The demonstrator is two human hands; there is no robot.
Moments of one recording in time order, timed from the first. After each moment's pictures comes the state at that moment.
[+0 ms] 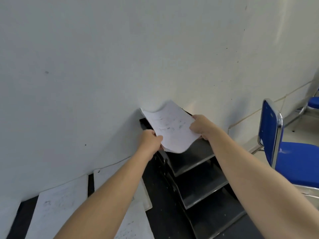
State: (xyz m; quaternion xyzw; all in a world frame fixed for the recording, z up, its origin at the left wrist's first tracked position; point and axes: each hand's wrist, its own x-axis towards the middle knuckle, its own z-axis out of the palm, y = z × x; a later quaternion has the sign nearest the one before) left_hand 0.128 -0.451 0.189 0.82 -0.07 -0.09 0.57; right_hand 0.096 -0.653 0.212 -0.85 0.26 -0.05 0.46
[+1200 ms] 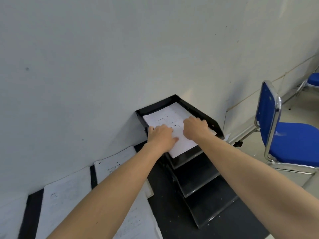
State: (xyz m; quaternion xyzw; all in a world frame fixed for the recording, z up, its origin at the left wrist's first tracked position) left_hand 0.128 -0.492 0.188 0.95 -0.32 -0.04 0.01; right_hand 0.100 -0.640 0.173 -0.98 0.19 0.00 0.00
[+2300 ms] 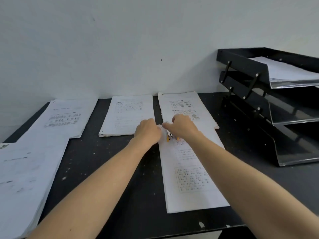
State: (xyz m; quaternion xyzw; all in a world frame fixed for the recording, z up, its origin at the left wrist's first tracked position) left_hand 0.026 -0.135 -0.042 0.98 -0.01 0.00 0.22; right_hand 0.034 -0.276 -0.036 -0.96 0.06 0.00 0.27
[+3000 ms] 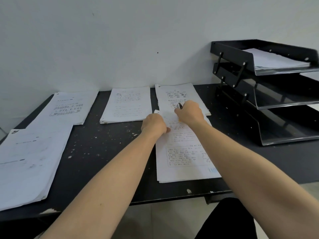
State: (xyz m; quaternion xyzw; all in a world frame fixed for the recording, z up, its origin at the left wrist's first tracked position) left_hand -0.013 -0.176 -0.033 0.97 0.08 -0.10 0.20; right_hand 0.007 -0.315 -0.030 -0.93 0.14 -0.08 0.33
